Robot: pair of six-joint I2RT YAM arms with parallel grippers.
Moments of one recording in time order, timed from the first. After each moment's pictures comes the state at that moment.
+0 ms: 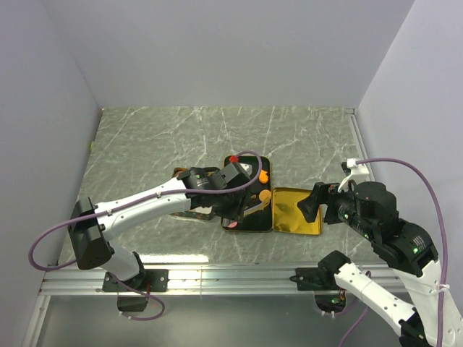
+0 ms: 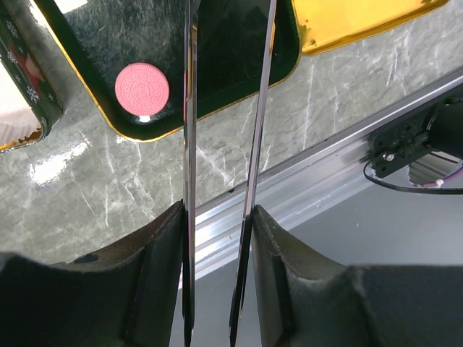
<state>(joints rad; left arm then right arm) -1.07 1.51 1.37 -0.90 -0.04 -0.72 0.57 0.59 1.14 -1.10 0.10 0.44</state>
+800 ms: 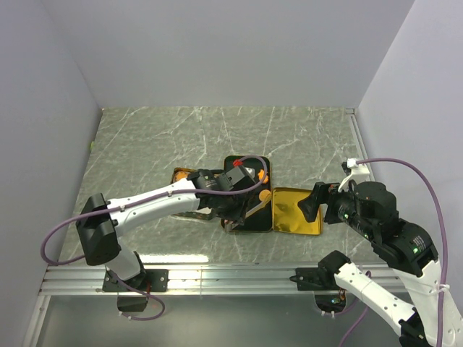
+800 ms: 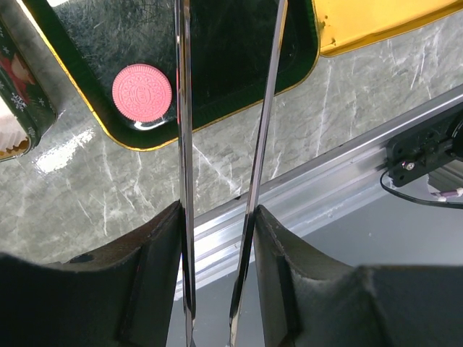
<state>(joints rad) -1.07 1.57 1.35 -0.87 -0.04 -0.72 0.57 0.59 1.14 -1.10 0.12 0.44</state>
